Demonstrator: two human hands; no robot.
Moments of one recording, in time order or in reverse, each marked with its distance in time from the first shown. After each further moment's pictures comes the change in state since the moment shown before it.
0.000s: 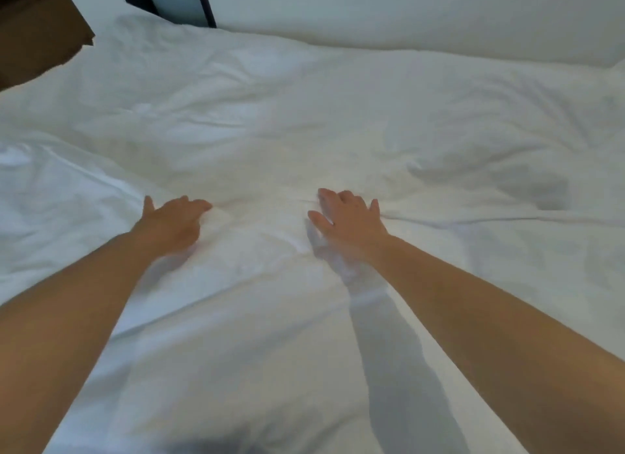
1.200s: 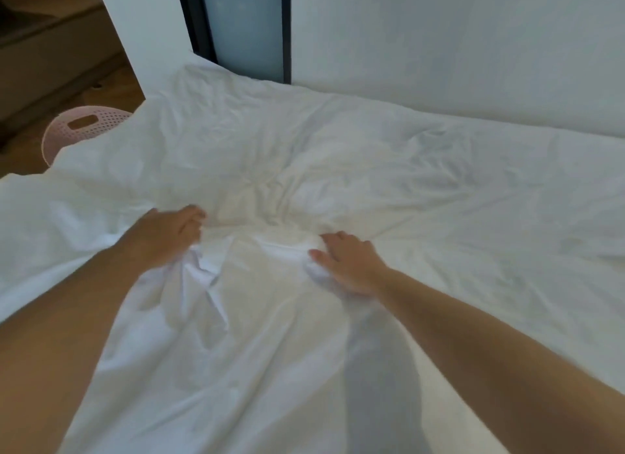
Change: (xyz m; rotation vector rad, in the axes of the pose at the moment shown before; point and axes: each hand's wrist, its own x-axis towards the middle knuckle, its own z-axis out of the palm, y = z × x) left_hand 0.191 -0.350 -0.049 -0.187 0.189 0.228; right_hand 0.216 -0.283 0.097 -0.065 -0.028 0.087
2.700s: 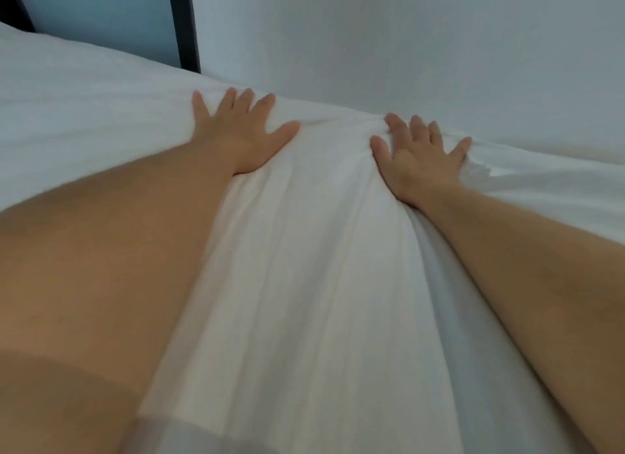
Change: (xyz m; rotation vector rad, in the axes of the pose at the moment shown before) left_hand 0.557 0.167 0.043 0.113 0.344 0.179; right_hand 0.451 0.236 -0.111 -0.273 0.608 0.390
